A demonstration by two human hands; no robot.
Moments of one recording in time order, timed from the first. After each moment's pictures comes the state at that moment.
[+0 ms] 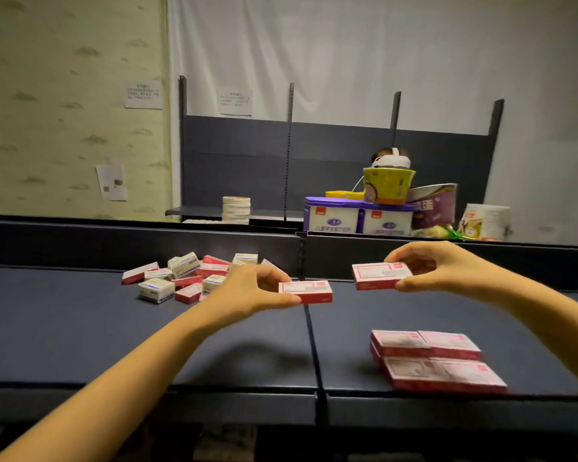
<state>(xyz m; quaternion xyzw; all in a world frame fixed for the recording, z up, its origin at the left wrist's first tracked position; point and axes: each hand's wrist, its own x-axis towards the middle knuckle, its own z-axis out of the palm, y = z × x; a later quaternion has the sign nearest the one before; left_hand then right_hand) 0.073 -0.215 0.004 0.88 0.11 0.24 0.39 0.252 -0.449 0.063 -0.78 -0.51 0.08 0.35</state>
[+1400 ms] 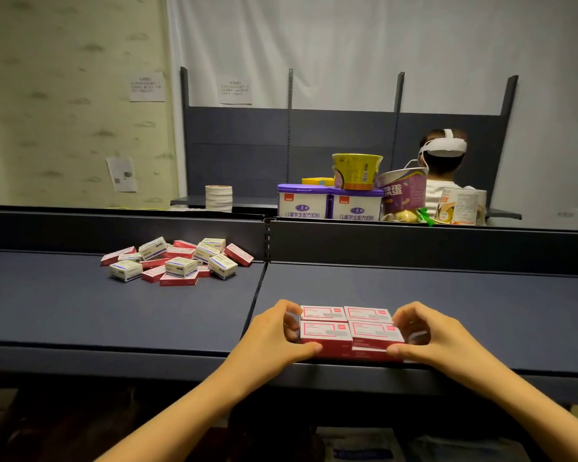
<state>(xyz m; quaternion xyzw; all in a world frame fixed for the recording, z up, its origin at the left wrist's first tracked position) 0.122 -0.368 -0.056 0.89 0.17 0.24 0.36 0.303 -0.562 -0.046 -0.80 -0.47 0.04 0.37</state>
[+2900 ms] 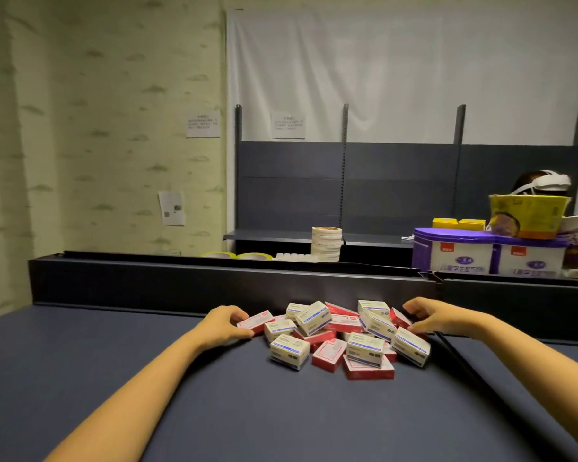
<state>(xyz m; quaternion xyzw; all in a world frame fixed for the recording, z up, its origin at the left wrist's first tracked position) -0.007 0.119 -0.041 0.89 0.31 0.18 0.29 0.305 -0.159 -0.002 -0.86 -0.42 0.16 0.24</state>
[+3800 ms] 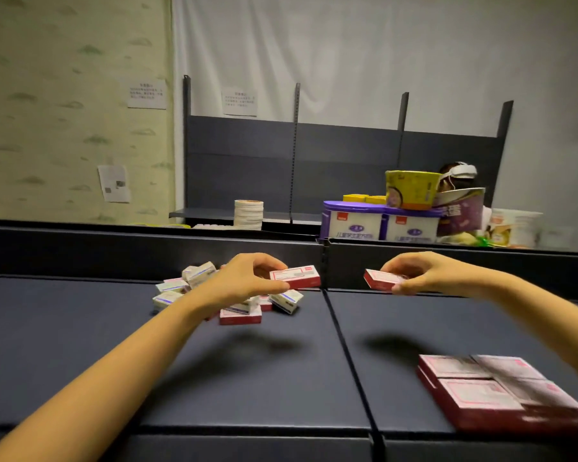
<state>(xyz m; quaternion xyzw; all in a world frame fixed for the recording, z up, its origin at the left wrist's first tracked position) 0.087 -0.123 0.014 0.88 0.11 0.24 0.40 0.303 -0.366 0.052 -0.80 -0.51 0.15 0.29</state>
